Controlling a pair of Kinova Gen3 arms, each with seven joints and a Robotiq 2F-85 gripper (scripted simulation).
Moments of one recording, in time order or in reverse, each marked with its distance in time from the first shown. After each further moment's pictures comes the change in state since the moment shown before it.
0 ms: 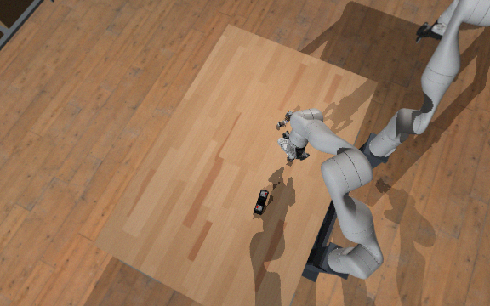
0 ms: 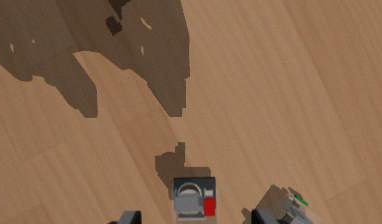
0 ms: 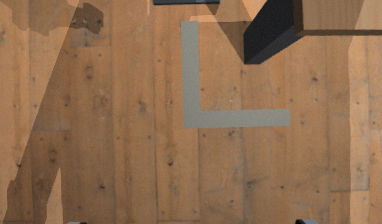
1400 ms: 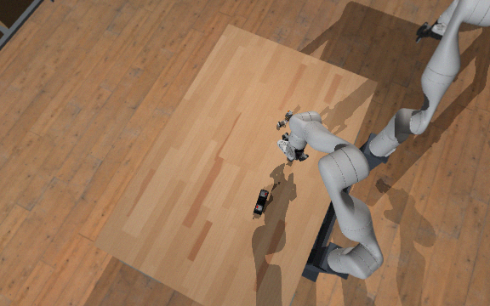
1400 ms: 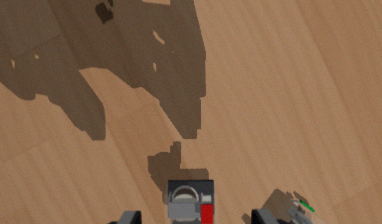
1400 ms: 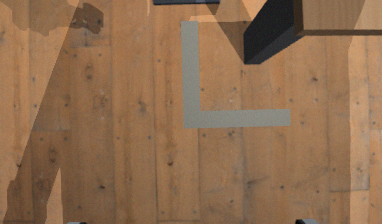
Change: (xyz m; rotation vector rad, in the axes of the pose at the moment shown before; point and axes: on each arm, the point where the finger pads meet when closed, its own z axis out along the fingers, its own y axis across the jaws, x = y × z) left arm -0.002 0.002 0.022 -0.004 -0.006 -0.009; right arm 0.000 0.000 0.000 0.000 0.000 0.000
